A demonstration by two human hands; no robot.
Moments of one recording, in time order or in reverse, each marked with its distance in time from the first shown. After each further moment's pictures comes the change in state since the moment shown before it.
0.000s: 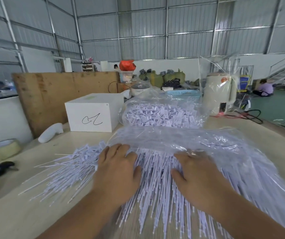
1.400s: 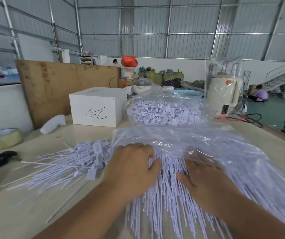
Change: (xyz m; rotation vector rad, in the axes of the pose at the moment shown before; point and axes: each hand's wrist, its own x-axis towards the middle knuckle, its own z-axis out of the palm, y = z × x) left_hand 0.000 0.003 -0.025 -0.324 0.063 0.083; right_hand -0.002 -0.003 0.019 -0.195 -0.140 0.011
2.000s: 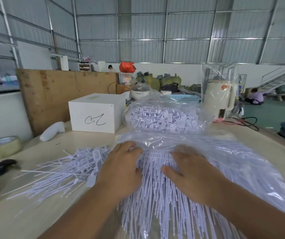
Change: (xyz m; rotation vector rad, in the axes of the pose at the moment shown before) left_hand 0.005 -0.031 0.011 0.083 -0.061 -0.031; right_hand 0.010 -0.022 -0.043 0.202 0.014 -0.090
